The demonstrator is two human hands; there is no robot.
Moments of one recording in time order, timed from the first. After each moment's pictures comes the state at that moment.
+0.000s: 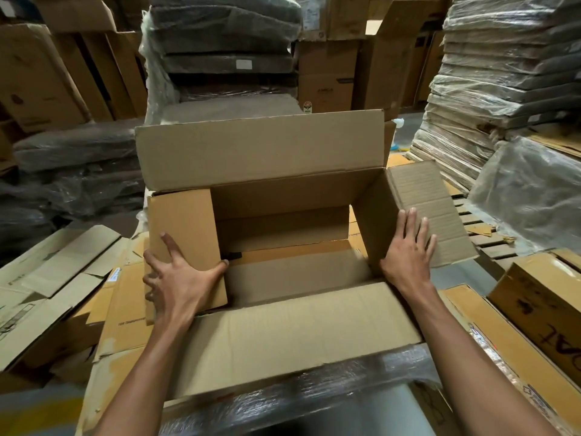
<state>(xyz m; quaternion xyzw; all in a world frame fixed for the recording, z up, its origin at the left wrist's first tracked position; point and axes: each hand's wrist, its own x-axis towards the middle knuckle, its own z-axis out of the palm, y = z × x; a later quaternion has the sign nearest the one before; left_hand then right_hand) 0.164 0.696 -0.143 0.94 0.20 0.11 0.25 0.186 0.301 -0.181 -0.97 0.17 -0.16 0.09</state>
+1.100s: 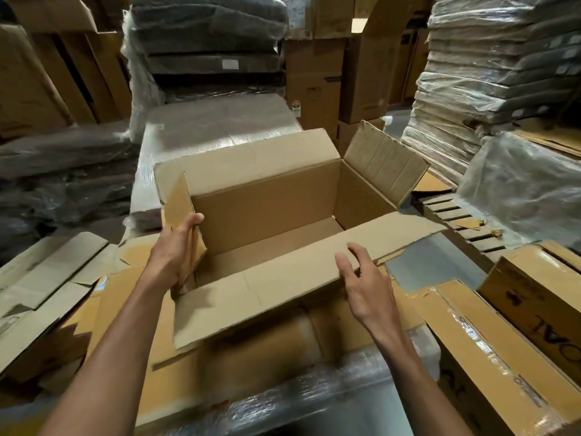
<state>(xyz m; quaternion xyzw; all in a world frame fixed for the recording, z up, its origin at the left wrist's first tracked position) 0.210 0.695 -0.082 0.79 0.19 0.00 0.58 0.096 0.391 -0.130 -0.87 0.14 -0.12 0.46</state>
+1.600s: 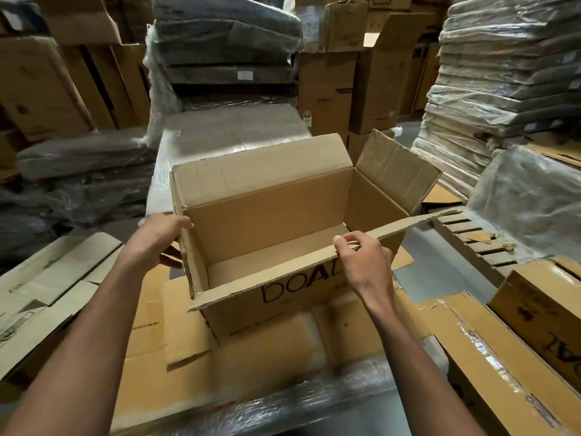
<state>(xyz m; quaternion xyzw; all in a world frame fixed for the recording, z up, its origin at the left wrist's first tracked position) 0.192 0.716 -0.028 0.83 0.18 -0.02 0.53 0.128 0.407 -0.095 -0.86 0.14 -0.20 0.45</state>
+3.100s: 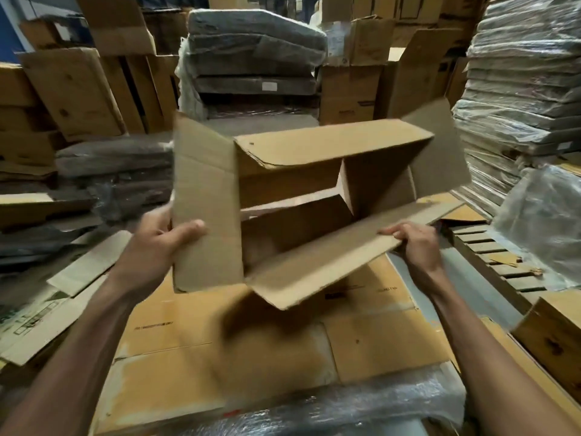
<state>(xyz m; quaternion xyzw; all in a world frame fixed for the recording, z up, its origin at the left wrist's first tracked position) 0.113 0.718 0.003 0.79 -0.08 0.11 0.60 0.185 0.330 -0.085 -0.73 0.04 -0.17 0.66</state>
